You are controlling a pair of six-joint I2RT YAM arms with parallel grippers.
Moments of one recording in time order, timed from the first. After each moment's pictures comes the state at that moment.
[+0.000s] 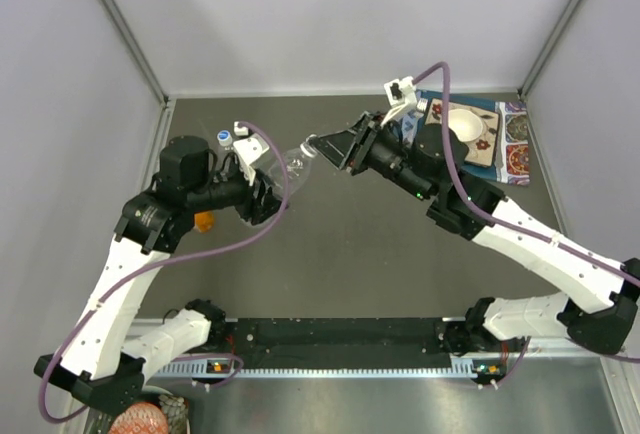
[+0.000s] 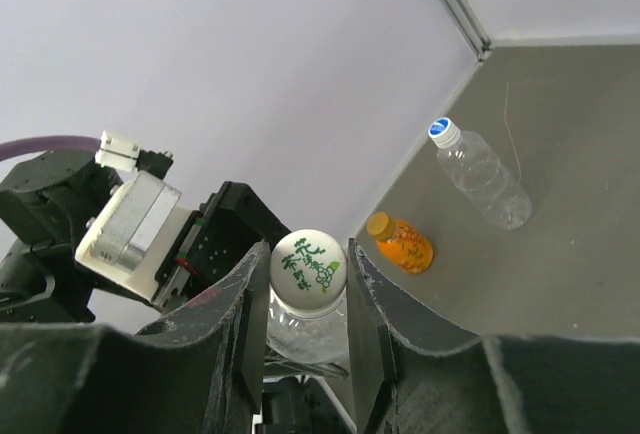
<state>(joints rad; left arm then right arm) -0.41 0.96 1.27 -0.80 0.56 0.21 0.97 1.20 1.30 -0.01 0.05 0.69</state>
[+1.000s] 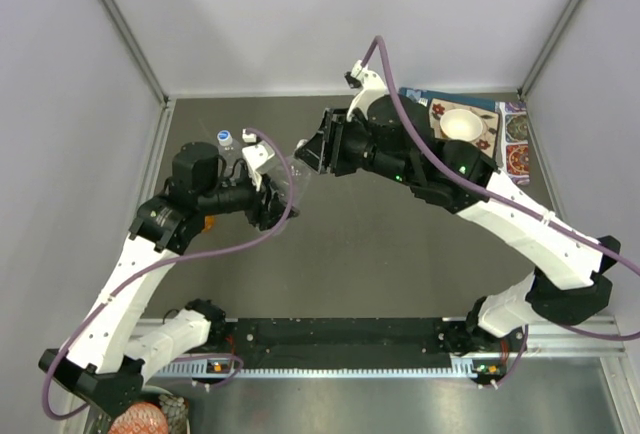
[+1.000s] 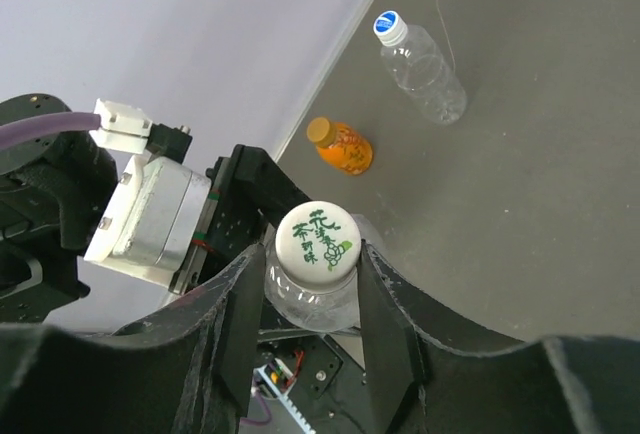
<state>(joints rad) -0.42 0.94 1.13 -0.68 0.65 0.16 1.06 1.45 1.84 -0.66 0.16 0.65</state>
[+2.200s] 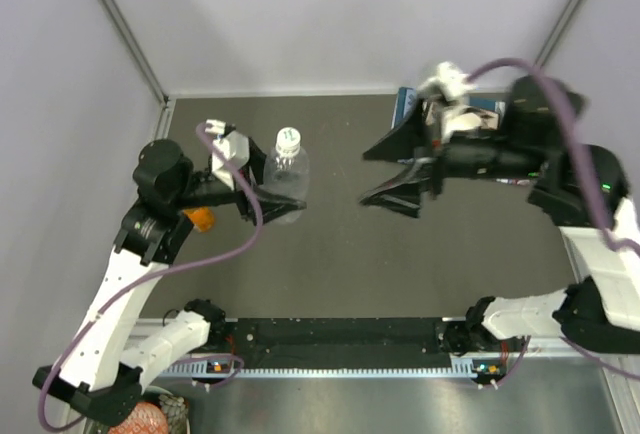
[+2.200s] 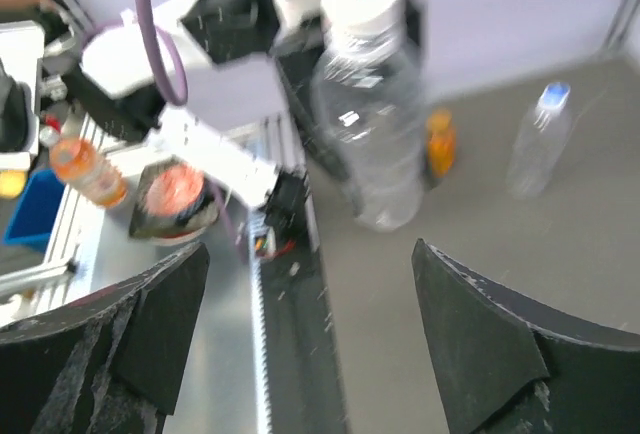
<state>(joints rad) -0.41 0.91 1.20 -0.32 0.98 -0.02 0.99 1.28 2.02 -0.94 -0.45 0.14</state>
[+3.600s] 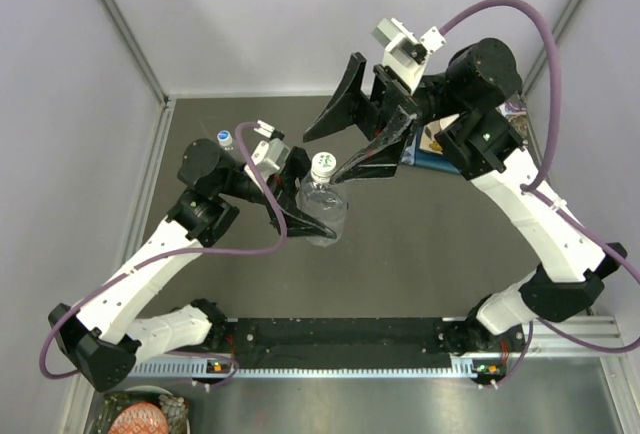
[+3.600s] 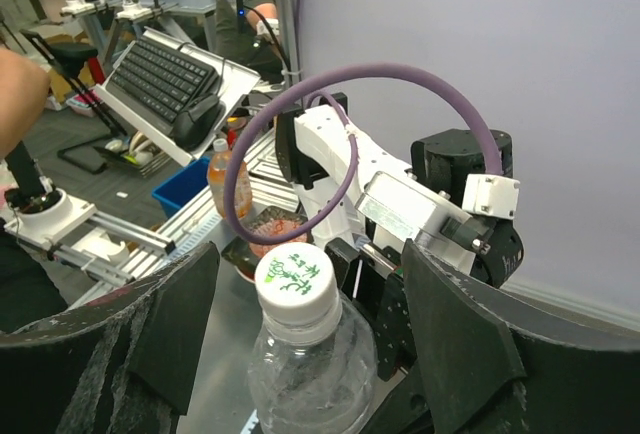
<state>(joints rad) -0.65 1.06 1.09 0.33 1.26 -0.39 0.77 1.47 1.92 0.08 -1.24 0.53</state>
